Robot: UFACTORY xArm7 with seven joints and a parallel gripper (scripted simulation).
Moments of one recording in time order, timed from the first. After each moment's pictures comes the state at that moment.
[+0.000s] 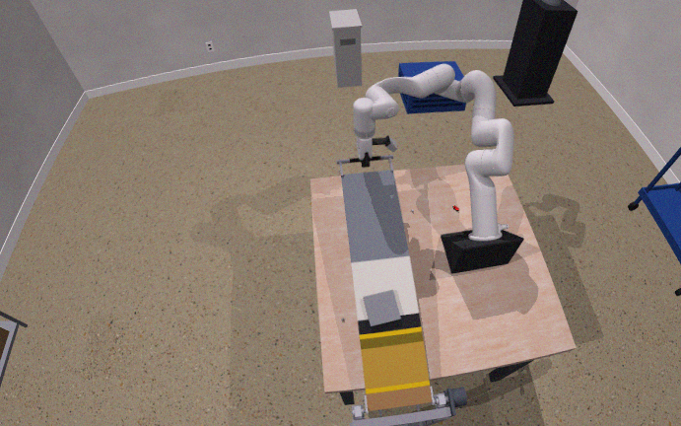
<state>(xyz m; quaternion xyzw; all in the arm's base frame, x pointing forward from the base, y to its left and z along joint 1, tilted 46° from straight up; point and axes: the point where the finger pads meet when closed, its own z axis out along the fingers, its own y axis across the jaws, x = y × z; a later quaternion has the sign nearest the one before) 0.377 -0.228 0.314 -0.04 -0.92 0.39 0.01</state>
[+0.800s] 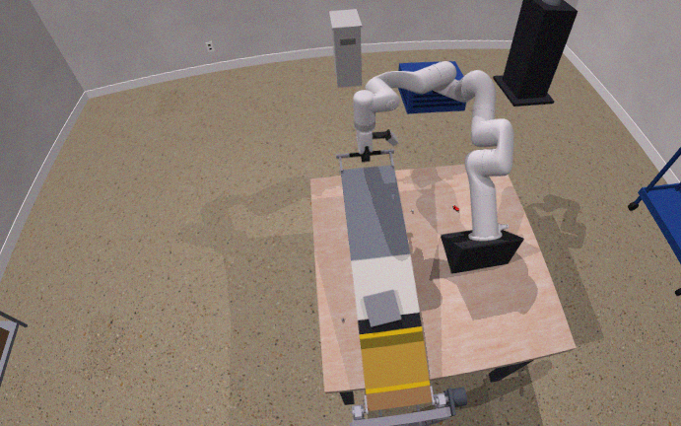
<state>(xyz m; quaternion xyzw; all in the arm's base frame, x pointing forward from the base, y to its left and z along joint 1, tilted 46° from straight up) 0.380 -0.196 0.335 -0.04 -0.92 0.39 0.01</state>
